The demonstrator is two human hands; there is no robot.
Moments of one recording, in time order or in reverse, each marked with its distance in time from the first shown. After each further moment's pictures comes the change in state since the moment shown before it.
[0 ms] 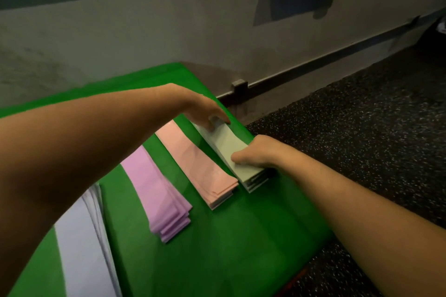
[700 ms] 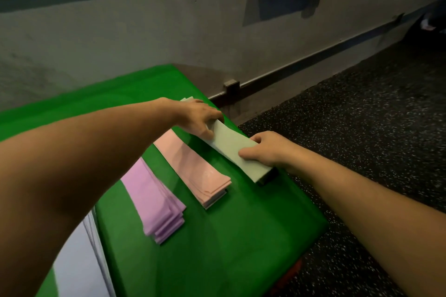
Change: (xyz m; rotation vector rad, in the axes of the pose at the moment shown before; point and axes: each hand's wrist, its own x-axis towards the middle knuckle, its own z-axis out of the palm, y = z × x) left_hand 0.005 0.005 0.016 0.098 0.096 0.031; right_hand -0.008 0.030 -0.013 0.170 0.065 -0.056
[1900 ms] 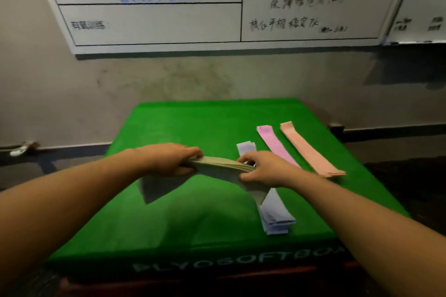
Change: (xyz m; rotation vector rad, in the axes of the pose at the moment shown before) left_hand -0.535 0.047 0.157 -0.258 0.274 -0.445; right_hand -0.237 -0.196 0.206 -0.516 -0.256 -0.726
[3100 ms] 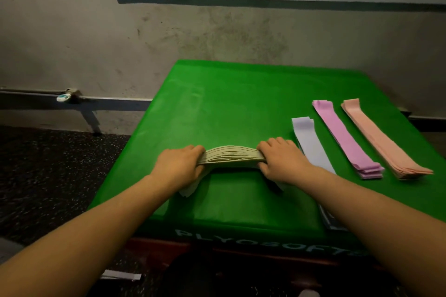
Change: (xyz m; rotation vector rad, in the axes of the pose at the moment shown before) left_hand -0.069 -0.025 0.117 0.069 0.160 -0.559; right_hand 0.090 -0.018 0.113 -0.589 -0.016 -0.122
